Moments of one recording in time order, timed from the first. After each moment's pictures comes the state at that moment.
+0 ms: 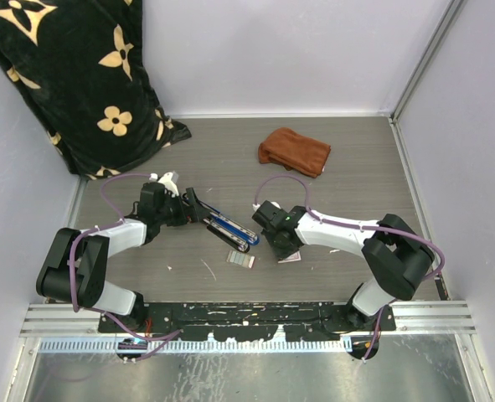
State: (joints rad) left arm -0.24 1.45 0.53 0.25 0.33 -0.48; right arm 0.85 1.56 0.89 -0.65 0.16 0.36
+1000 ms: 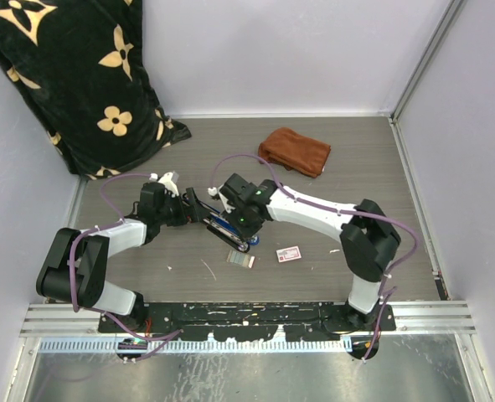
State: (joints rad) left arm -0.24 1.45 0.53 0.25 0.33 -0.48; right arm 0.91 1.76 1.33 -0.74 -0.06 0.13
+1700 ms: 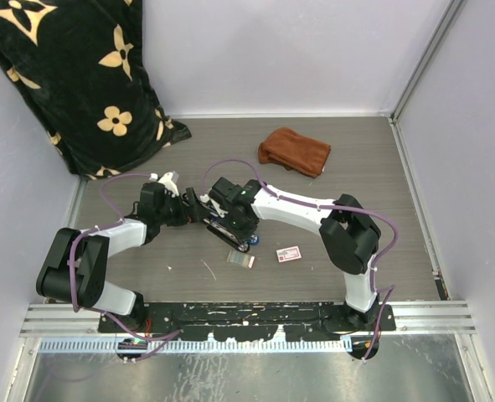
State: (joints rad) left arm -0.24 1.45 0.53 0.25 0.33 -0.48; right arm 0.94 1.92 1.47 -0.84 -0.02 0.08
